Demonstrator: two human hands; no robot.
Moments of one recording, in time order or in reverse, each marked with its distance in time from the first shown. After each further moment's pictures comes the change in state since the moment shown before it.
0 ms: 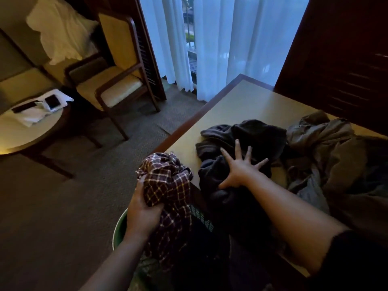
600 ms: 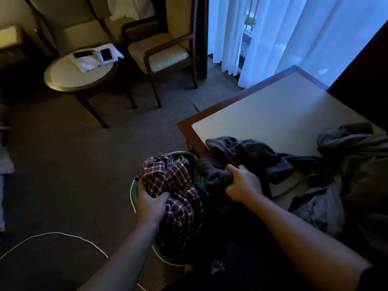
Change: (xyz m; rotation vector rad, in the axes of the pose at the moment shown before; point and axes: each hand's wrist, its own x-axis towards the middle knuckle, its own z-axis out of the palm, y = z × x) left_hand -0.092 -0.043 0.000 -0.250 0.292 -0.528; right_hand -0.090 -0.034 0.062 0.109 0.175 -0.334
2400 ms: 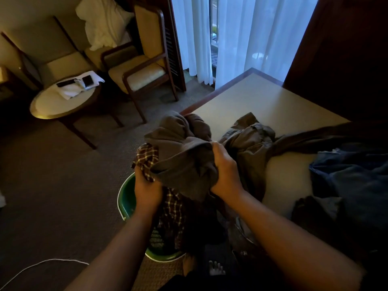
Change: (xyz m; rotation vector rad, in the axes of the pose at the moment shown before) left_hand -0.078 0.036 0.045 -0.031 -0.060 0.365; right_hand -0.086 0.013 -0.045 0.577 0.535 -0.411
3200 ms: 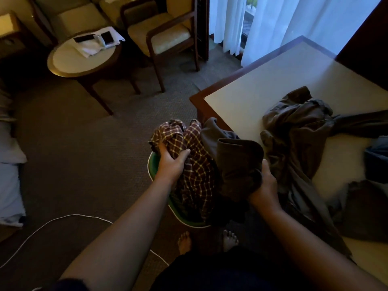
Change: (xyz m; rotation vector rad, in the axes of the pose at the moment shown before) left_hand 0.074 -0.069 -0.084 -0.041 -0.217 -0.325; right_hand -0.095 0.006 0.091 0.015 -0.008 0.572
